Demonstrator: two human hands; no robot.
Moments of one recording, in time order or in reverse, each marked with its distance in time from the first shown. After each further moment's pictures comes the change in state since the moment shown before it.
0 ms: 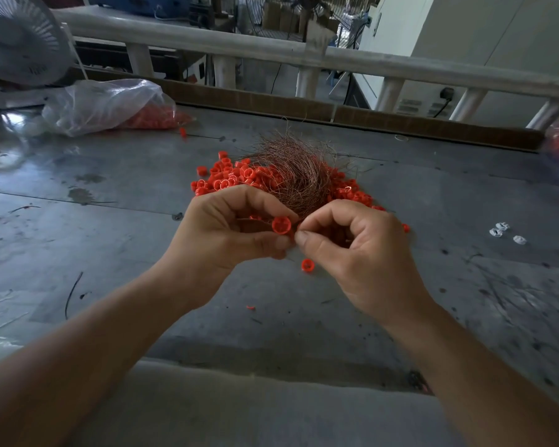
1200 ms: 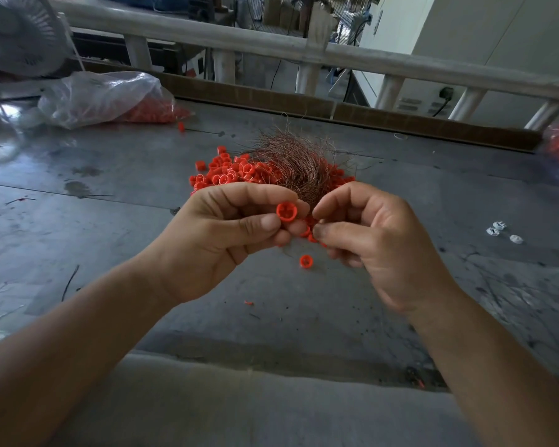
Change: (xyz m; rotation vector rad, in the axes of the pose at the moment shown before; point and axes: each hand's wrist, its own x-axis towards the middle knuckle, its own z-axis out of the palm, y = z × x) left_hand 0.001 0.004 -0.005 -0.299 -0.167 -0.117; right_hand 0.007 -0.005 -0.014 0.355 -0.110 0.200
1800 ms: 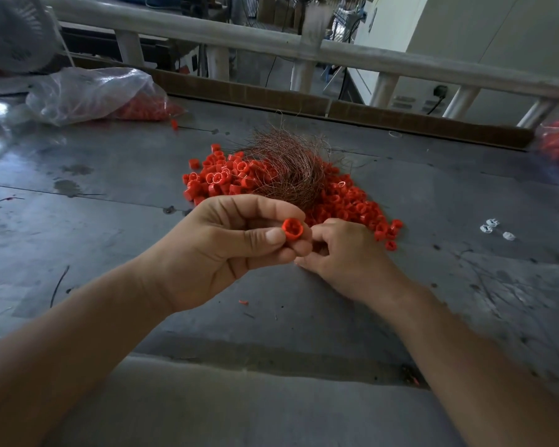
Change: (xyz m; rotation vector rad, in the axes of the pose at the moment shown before) left_hand -0.002 -0.005 0.002 -0.037 -0.079 -0.135; right_hand 0.013 0.044 -0.005 -0.928 -0.105 0.010
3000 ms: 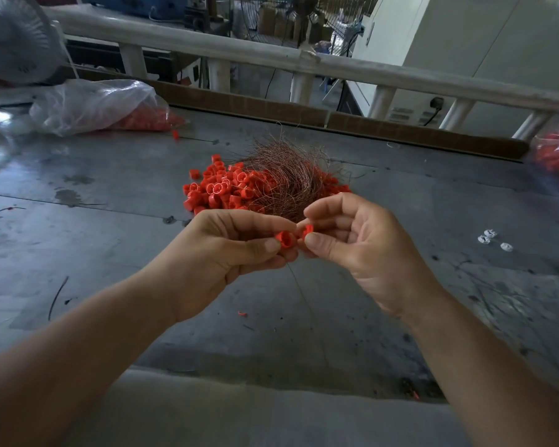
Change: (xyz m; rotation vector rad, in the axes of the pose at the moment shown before) left_hand 0.002 0.001 0.001 0.146 0.211 -0.048; right_hand -0.008 -0.015 -0.024 0.905 0.062 -0.042
